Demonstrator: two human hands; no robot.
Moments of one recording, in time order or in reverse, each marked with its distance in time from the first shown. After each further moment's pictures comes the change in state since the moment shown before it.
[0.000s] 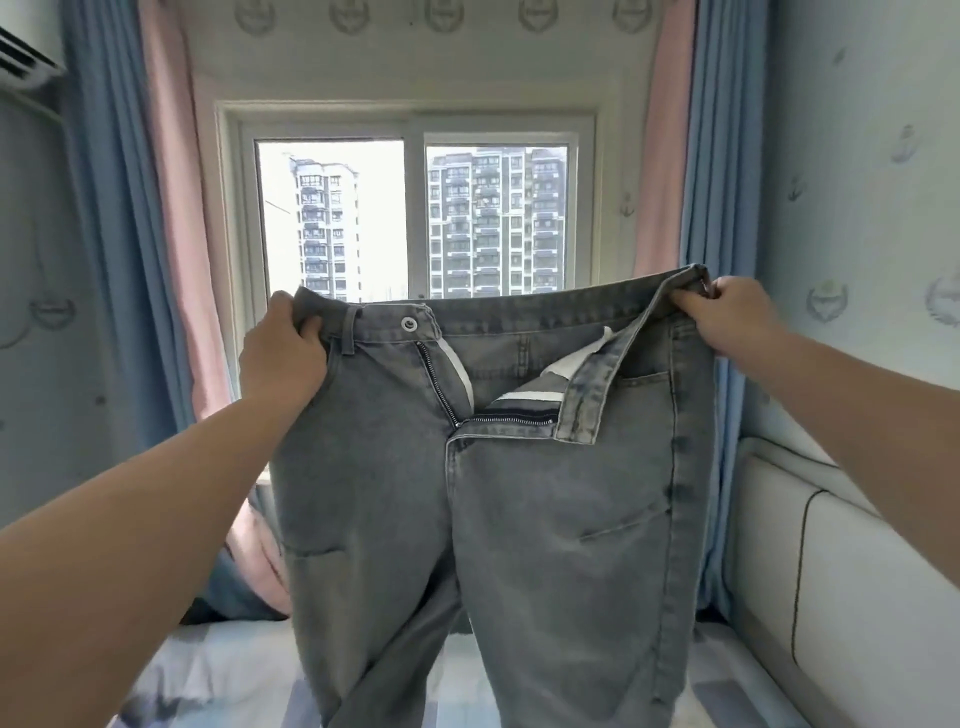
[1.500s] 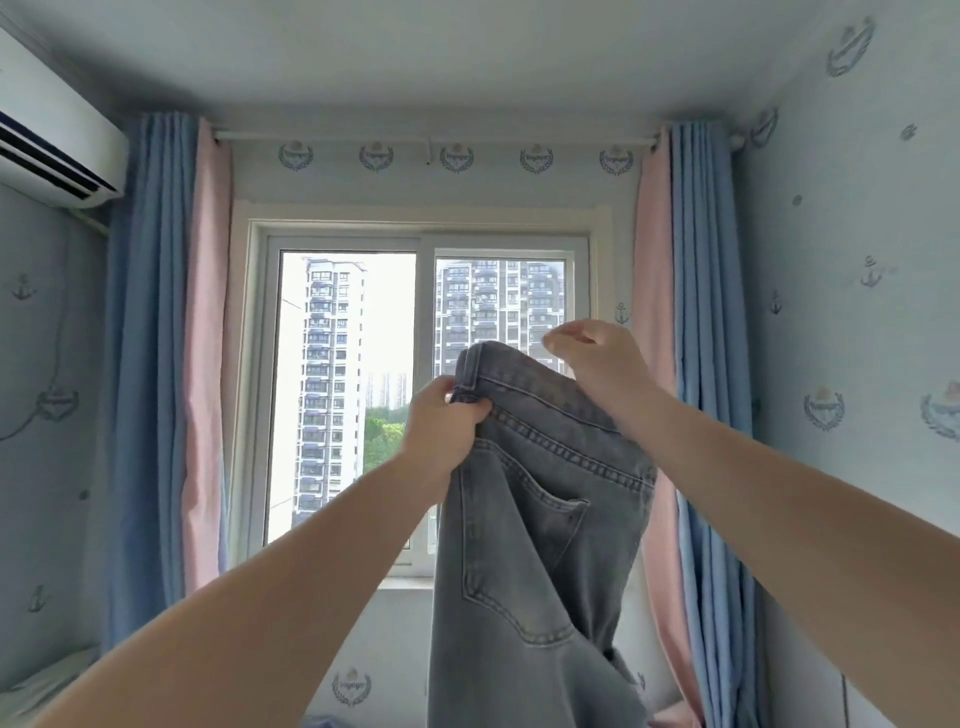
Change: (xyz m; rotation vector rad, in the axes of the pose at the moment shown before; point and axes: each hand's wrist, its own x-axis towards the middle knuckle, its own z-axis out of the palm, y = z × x) left_hand -0.024 0.150 0.011 -0.841 -0.470 -0.307; right_hand -0.036 -0.150 0.061 0.270 -0.149 -0.203
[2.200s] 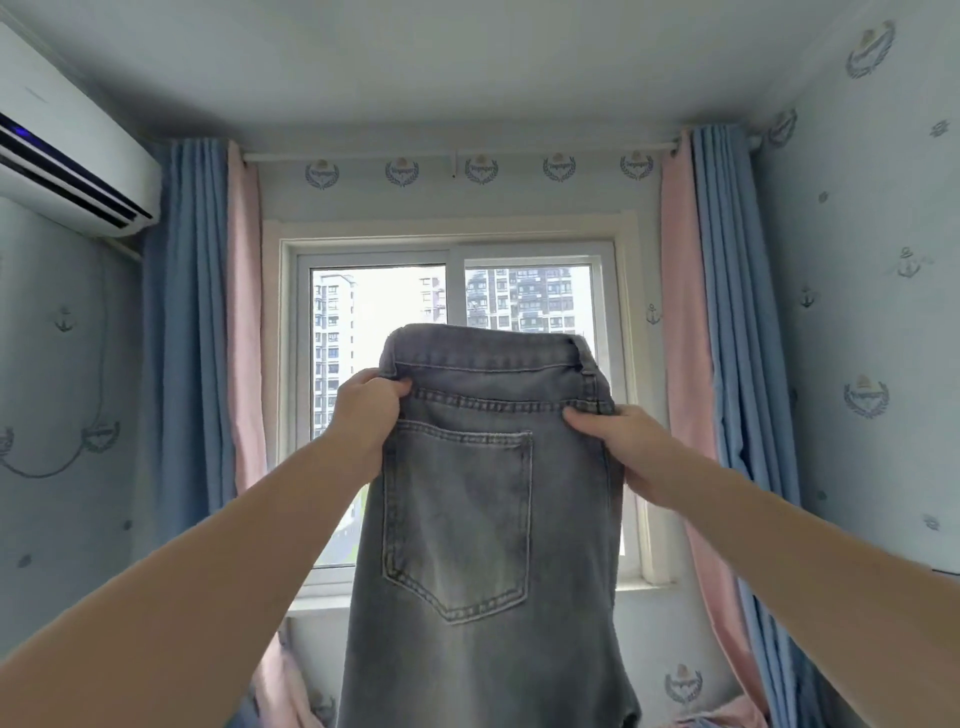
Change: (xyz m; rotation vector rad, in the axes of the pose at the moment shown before) left_hand 0.050 0.037 -0.223 0.012 0.137 -0.054; right_hand -0.054 -0.021 0.132 0.467 -0.279 0.330
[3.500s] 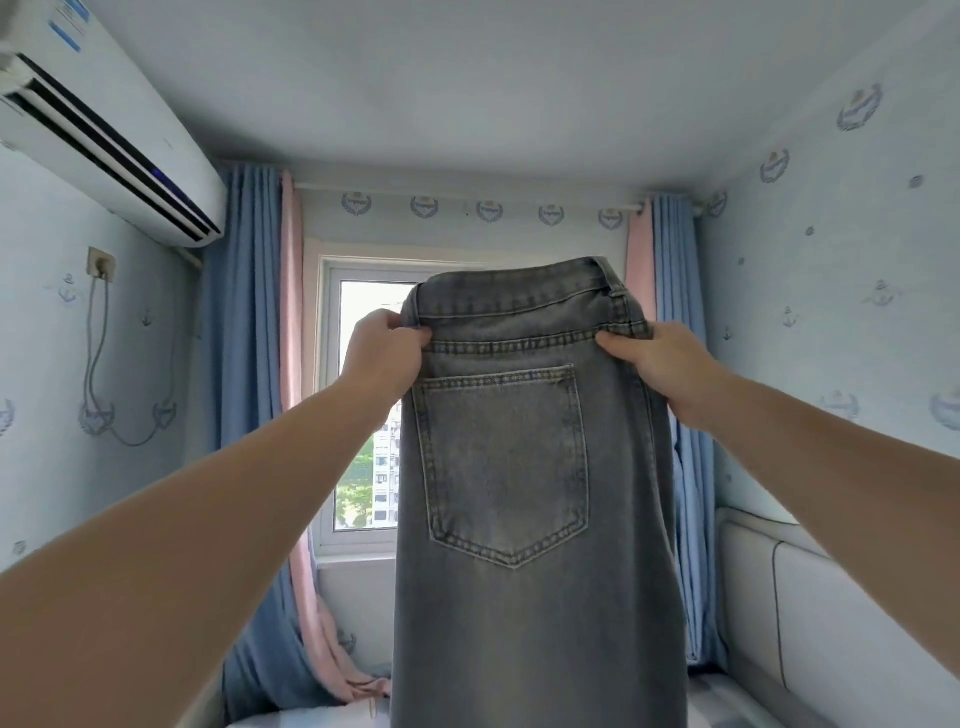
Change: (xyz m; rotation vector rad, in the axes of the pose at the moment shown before) left_hand -0.236 0.194 -0.253 0.157 -0.052 0.311; right_hand -0.330 -0.224 0.198 -0.314 0.280 -0.221
